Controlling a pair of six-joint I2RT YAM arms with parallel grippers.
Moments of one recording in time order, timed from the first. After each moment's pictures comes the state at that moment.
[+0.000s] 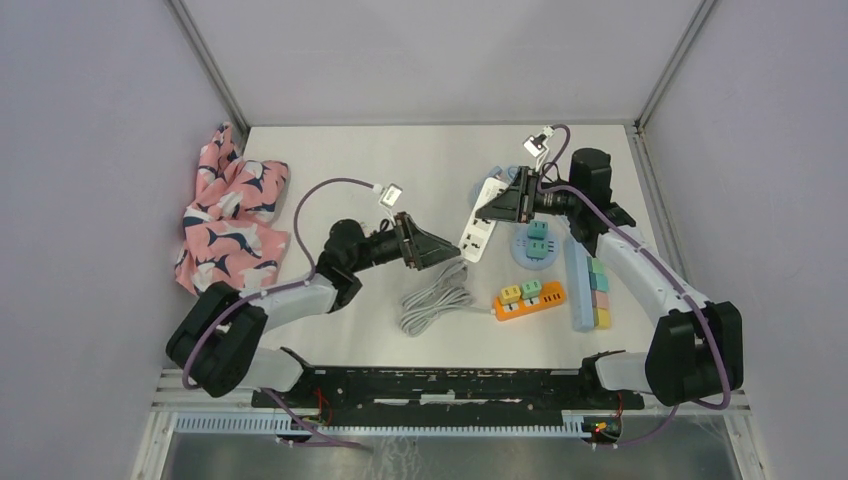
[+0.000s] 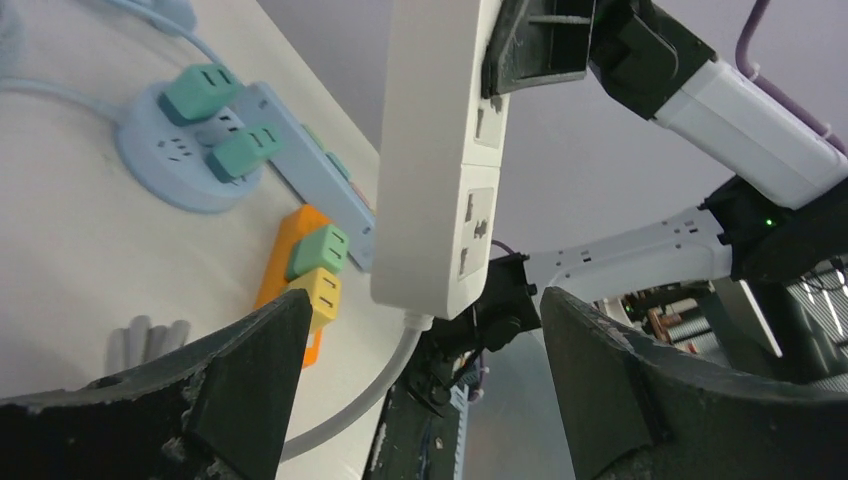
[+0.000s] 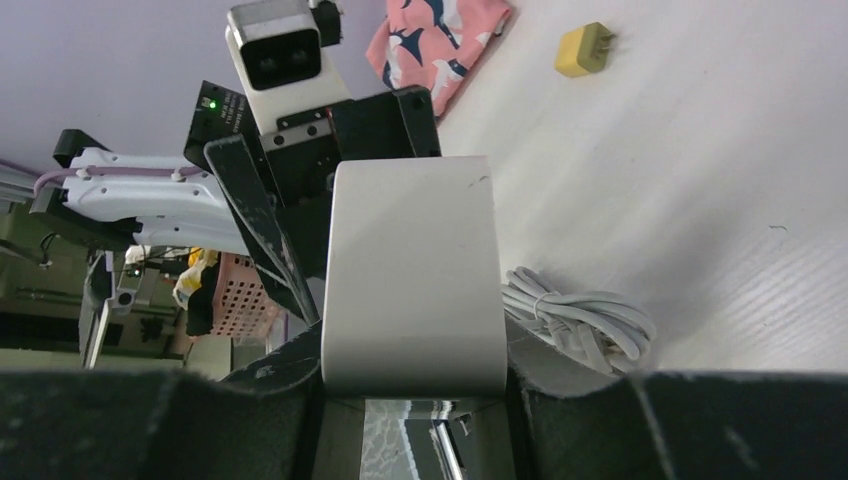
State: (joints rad) left arm -0.58 1.34 0.51 0.93 0.63 -0.94; right arm 0.21 1.32 0.97 0.01 -1.03 0.64
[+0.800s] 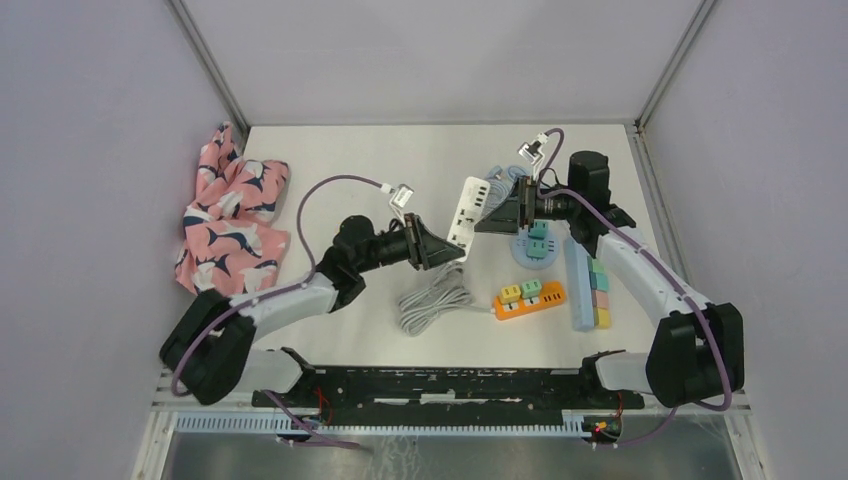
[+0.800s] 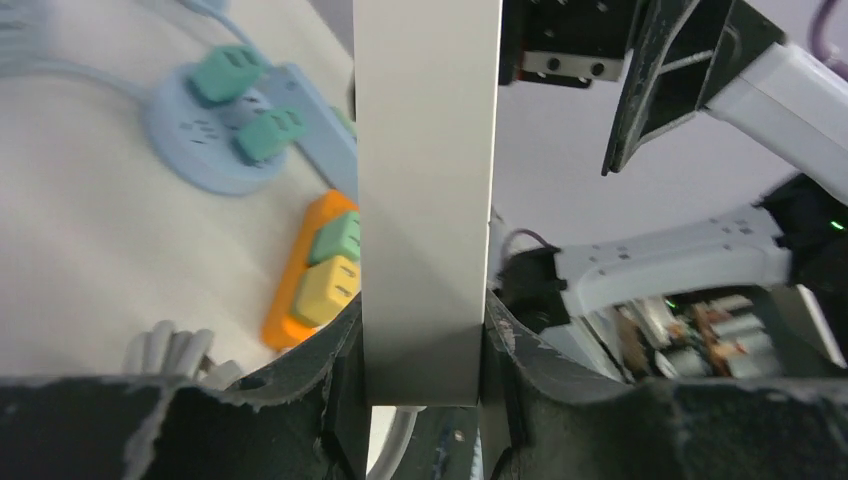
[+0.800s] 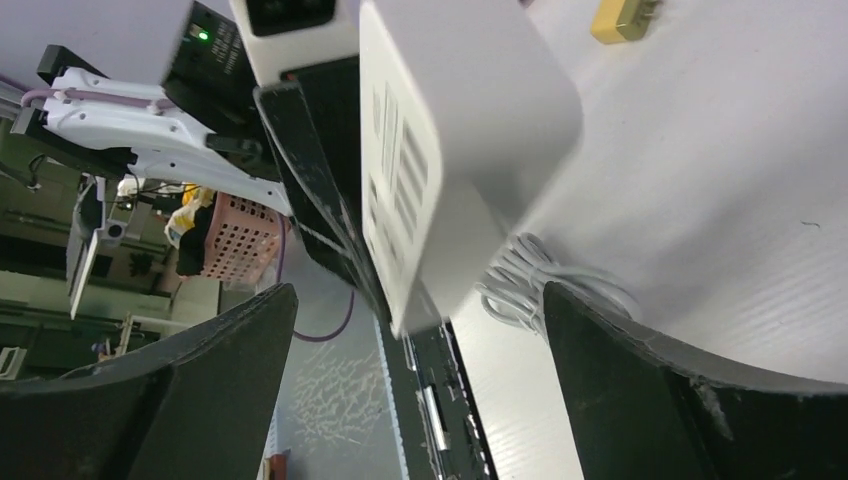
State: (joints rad) left arm -0.69 1.41 0.61 0.84 0.61 -0.88; right arm 0.23 1.32 0.93 0.05 -1.14 0.57
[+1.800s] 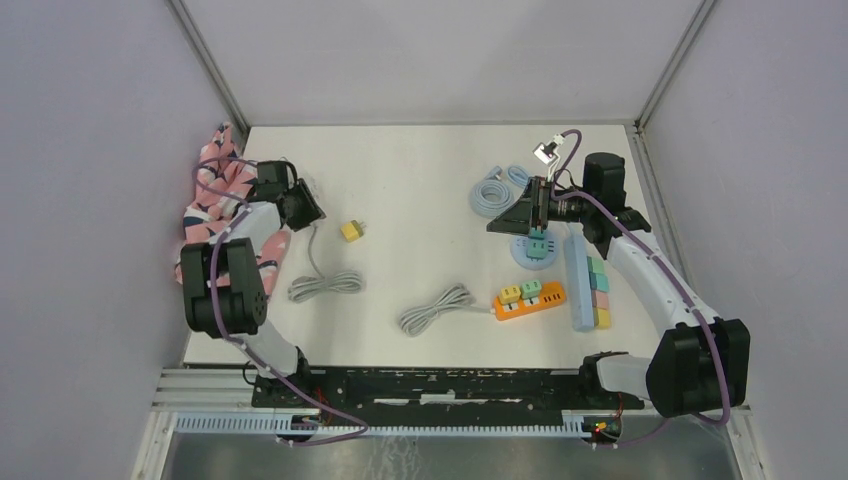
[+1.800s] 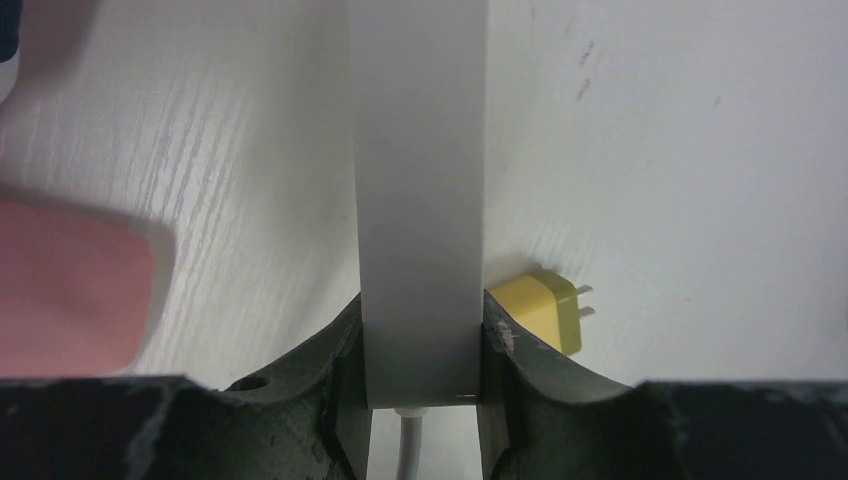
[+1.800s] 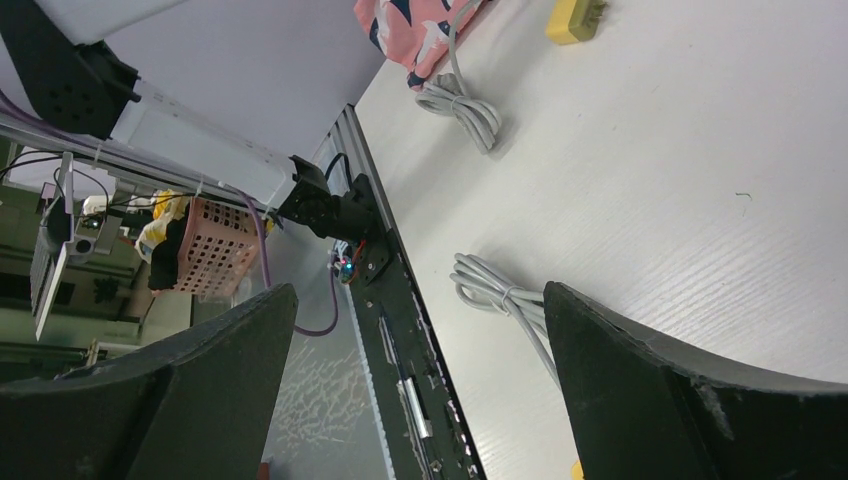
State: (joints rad) left arm 0.09 1.62 1.02 -0.27 0.13 -0.40; right arm 0.14 1.26 0.95 -0.14 -1.14 0.43
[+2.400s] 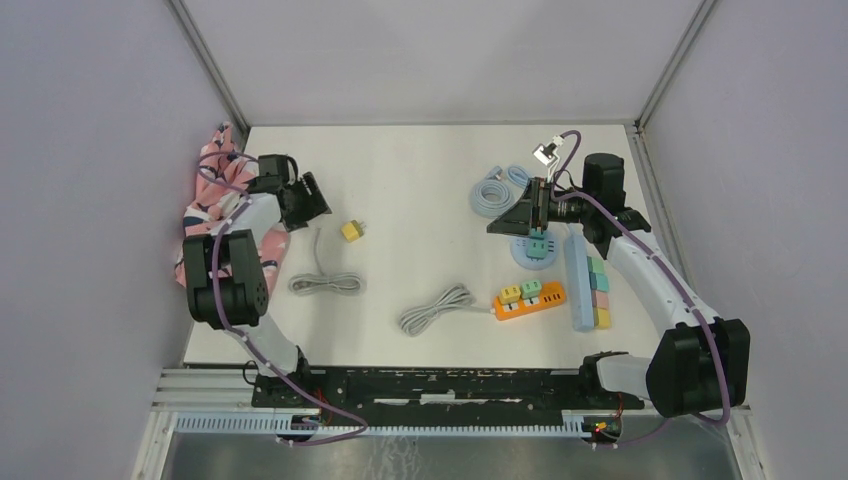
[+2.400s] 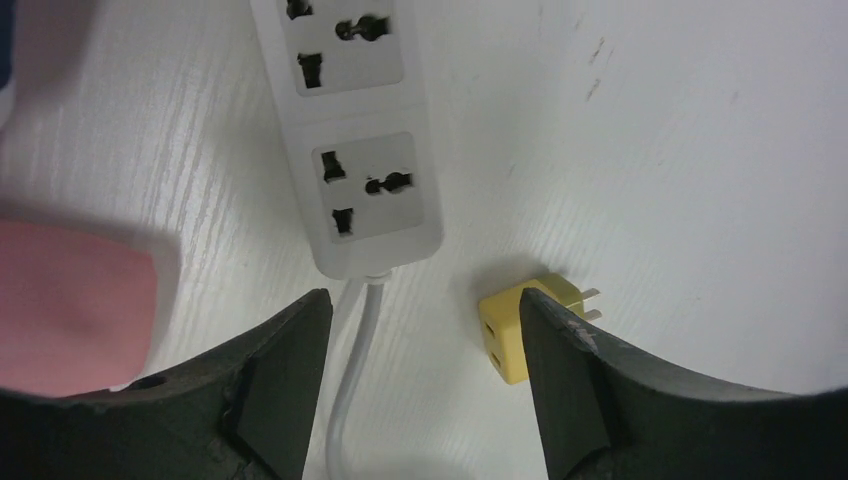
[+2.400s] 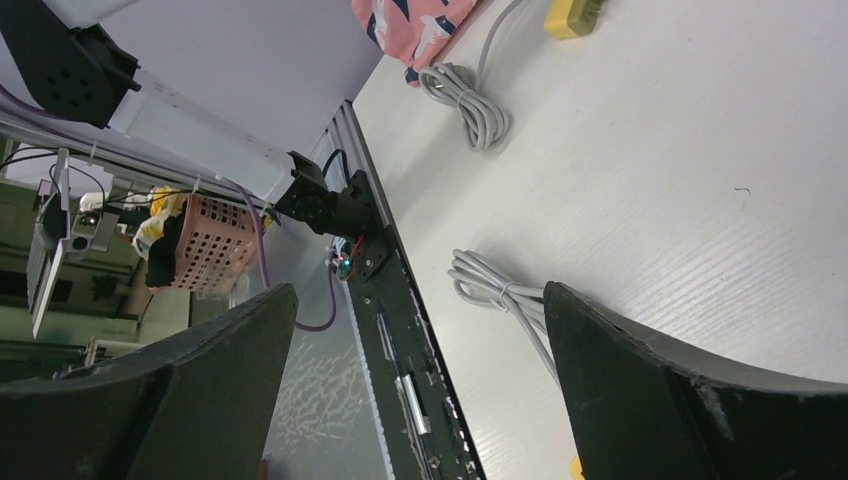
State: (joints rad) left arm 0.10 1.75 1.13 -0.35 0.13 -0.37; right arm 0.14 1.26 0.95 -0.15 -1.14 0.41
